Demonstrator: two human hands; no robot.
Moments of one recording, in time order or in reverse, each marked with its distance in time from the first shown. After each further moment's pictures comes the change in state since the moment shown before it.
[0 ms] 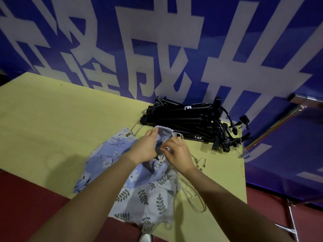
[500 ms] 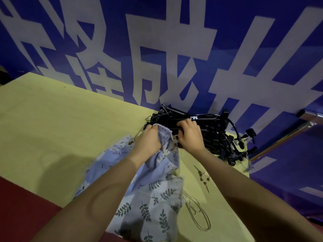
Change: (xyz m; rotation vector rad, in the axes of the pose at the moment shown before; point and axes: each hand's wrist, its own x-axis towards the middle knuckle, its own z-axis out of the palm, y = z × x) left_hand 0.039 -0.003 -0.029 0.032 0.215 -0.127; right_hand 0.090 0.021 -0.032 -0.306 -0.034 0.130
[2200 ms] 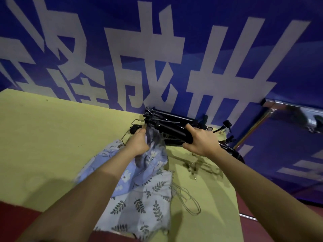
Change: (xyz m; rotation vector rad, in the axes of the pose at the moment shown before) left_hand -0.004 -0.003 0.006 -0.155 -0.119 0.079; right_hand -0.071 0.026 -0.087 -0.330 -0.120 -0.058
